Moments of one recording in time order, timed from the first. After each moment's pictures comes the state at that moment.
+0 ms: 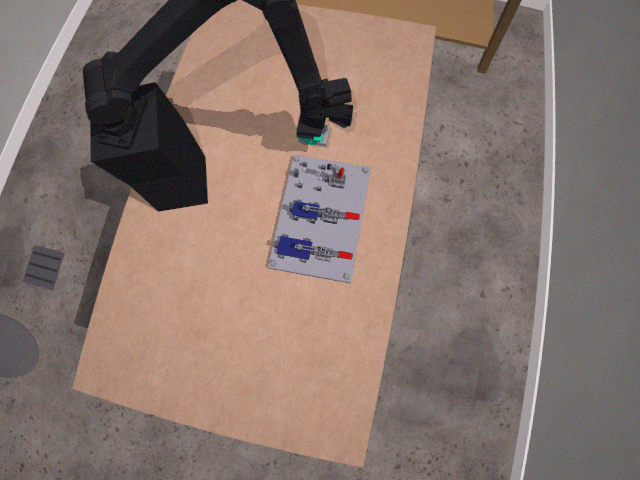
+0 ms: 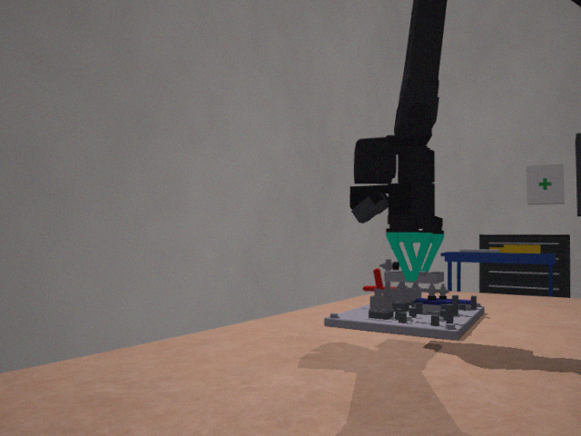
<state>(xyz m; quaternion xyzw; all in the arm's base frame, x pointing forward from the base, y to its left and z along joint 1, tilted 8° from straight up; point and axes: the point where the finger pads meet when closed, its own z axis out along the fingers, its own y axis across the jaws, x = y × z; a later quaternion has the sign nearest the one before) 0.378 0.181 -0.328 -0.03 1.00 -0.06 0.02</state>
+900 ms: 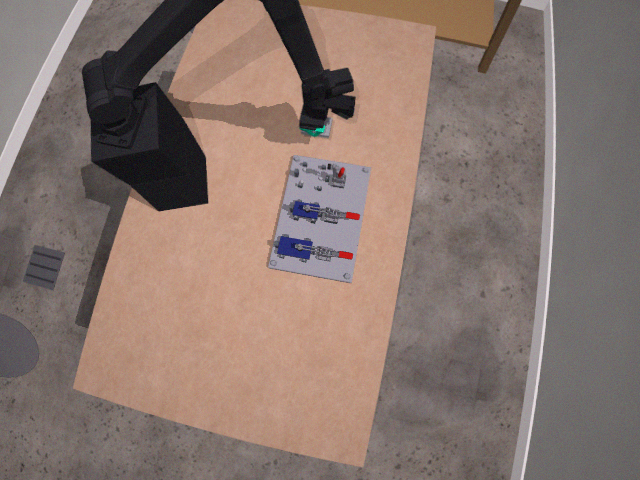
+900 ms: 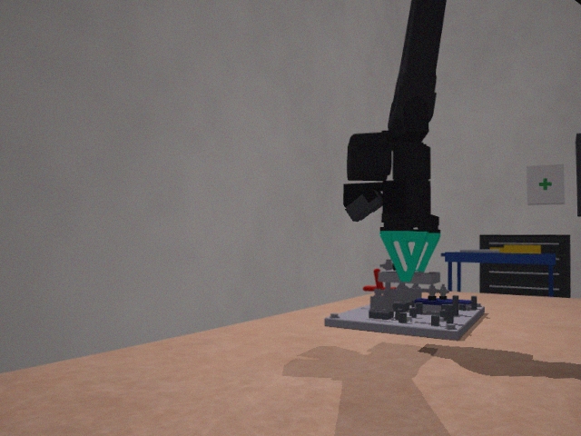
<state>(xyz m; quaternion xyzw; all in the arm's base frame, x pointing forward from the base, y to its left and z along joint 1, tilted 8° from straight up) 0.378 0.207 -0.330 -0.03 1.00 -0.06 0.02</state>
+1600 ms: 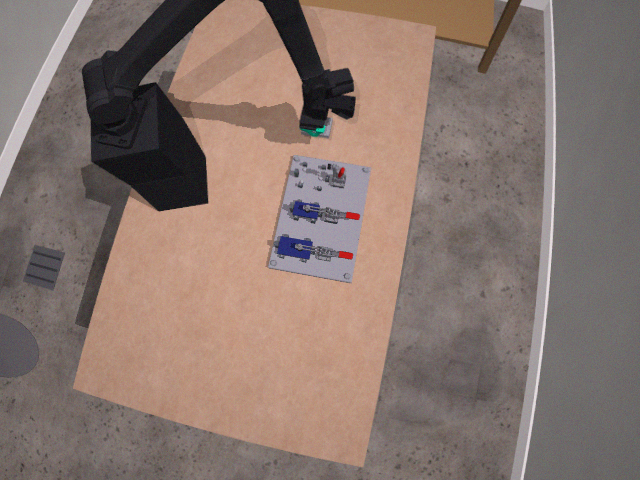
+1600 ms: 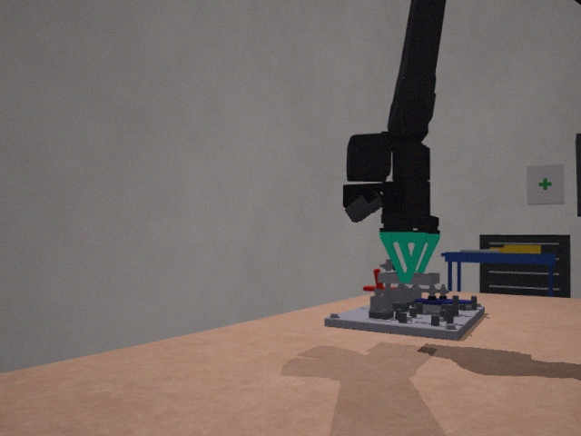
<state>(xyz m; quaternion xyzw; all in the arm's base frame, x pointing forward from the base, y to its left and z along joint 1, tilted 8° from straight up) 0.378 0.208 -0.332 -0.03 1.00 -0.06 0.02</state>
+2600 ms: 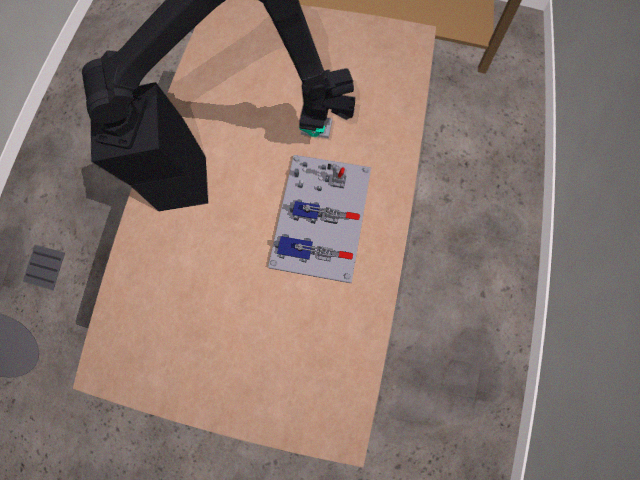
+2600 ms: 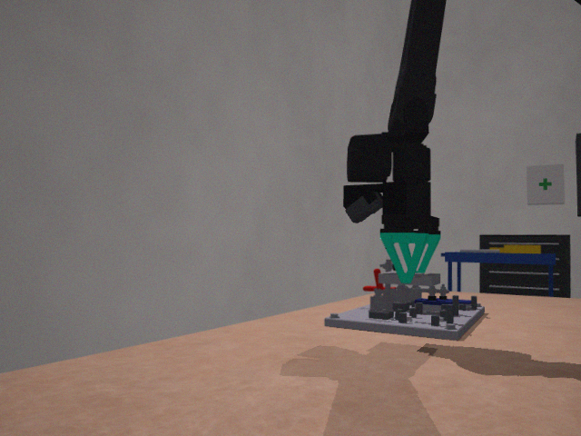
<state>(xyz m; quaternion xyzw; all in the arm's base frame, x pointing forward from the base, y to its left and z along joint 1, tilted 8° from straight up) 0.377 0.207 -0.332 -0.03 1.00 -0.06 0.02</state>
